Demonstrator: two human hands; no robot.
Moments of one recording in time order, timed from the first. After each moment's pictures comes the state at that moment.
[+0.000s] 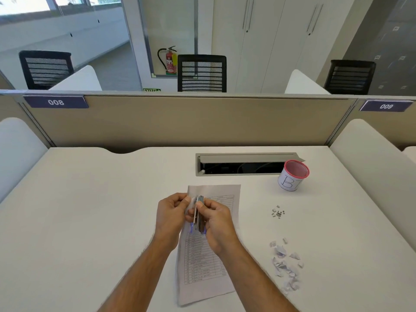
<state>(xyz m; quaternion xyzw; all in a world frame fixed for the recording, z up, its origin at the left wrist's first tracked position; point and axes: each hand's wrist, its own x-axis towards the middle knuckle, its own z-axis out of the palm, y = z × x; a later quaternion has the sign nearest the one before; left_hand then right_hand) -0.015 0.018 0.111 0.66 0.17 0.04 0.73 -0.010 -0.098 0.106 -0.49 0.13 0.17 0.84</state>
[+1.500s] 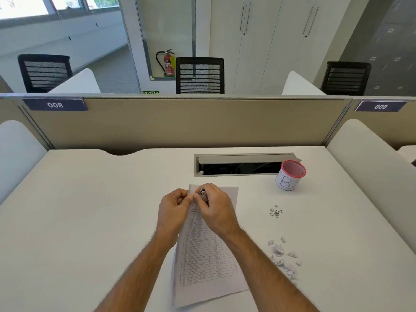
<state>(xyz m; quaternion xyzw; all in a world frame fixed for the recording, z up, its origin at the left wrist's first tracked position) -0.011 0.017 0.115 0.74 0.14 0.04 0.66 0.013 -0.113 0.110 -0.89 -0.16 -0.09 0.43</state>
